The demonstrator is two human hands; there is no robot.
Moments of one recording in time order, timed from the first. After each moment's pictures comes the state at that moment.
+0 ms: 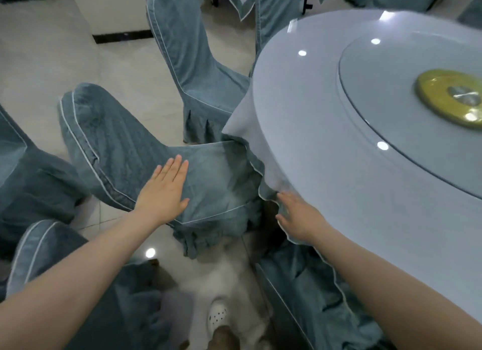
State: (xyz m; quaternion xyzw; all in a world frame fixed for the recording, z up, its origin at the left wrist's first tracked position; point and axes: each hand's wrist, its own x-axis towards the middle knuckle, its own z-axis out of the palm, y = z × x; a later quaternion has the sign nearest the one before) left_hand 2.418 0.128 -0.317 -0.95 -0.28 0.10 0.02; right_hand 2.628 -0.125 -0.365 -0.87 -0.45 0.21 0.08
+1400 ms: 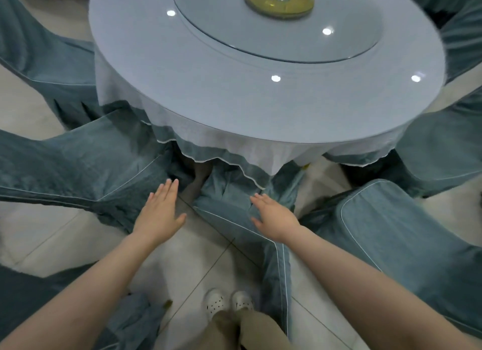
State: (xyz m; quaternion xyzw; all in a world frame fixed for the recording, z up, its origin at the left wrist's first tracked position) left_hand 2.366 -0.137 -0.392 -0.98 -0.10 0.12 -0.14; right_hand 2.439 -0.419 -0.396 -0.93 -0.25 0.26 0.10
